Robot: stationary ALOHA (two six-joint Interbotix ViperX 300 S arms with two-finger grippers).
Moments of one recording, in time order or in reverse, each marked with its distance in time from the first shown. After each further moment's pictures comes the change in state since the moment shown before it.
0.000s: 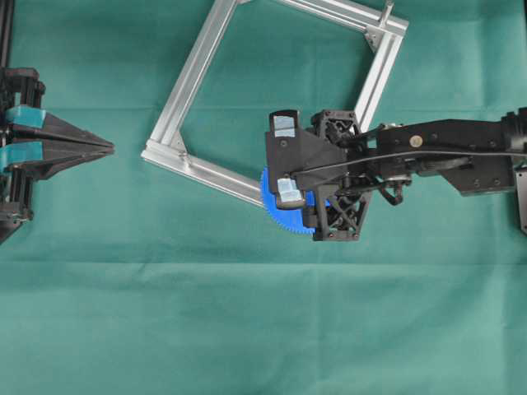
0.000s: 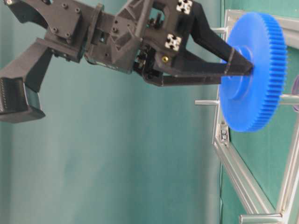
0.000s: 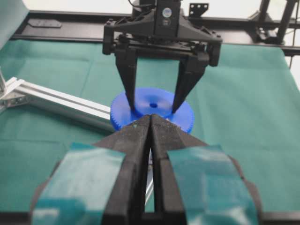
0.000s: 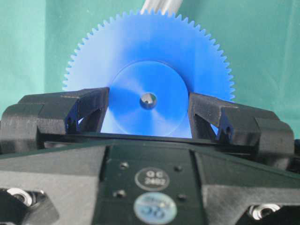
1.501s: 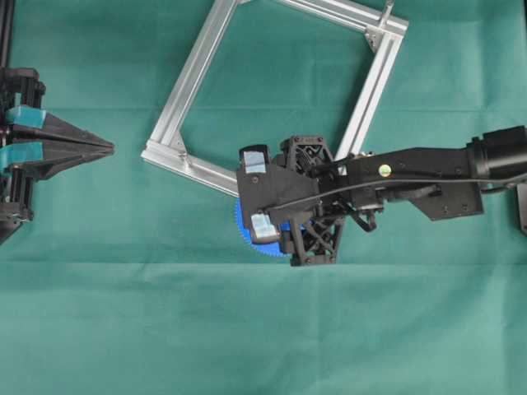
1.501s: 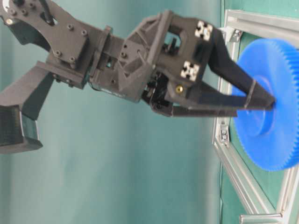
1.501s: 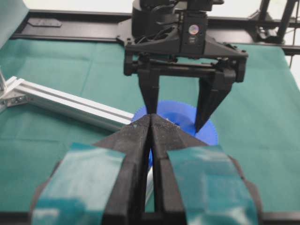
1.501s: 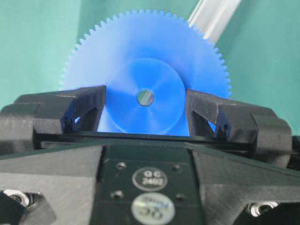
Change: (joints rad) left arm -0.002 0.000 0.000 -0.002 0.002 0.003; right arm 0.052 0.095 -0.091 -0.012 -0.043 -0.006
